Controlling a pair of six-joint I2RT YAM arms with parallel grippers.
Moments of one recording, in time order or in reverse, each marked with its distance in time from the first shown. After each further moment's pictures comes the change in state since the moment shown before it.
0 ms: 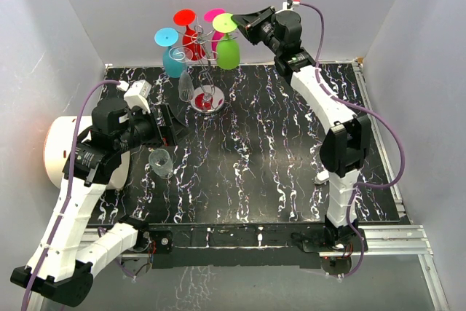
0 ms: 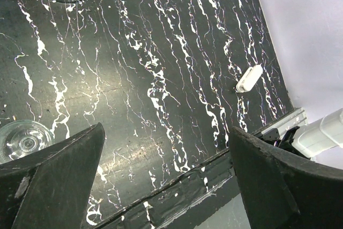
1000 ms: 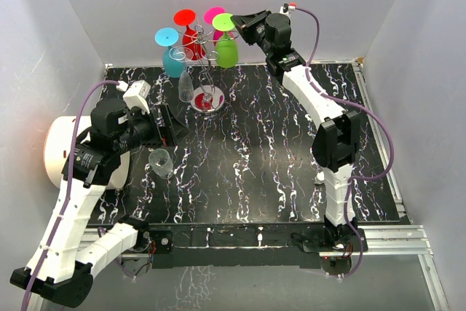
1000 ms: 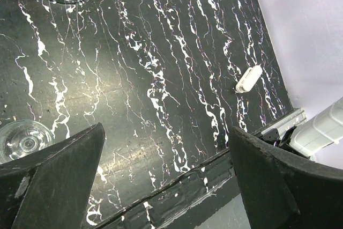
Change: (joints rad) left arm 0.000 -0.007 0.000 0.000 -0.001 0.000; right arm 0.021 0.103 0.085 -0.007 0.159 -0.023
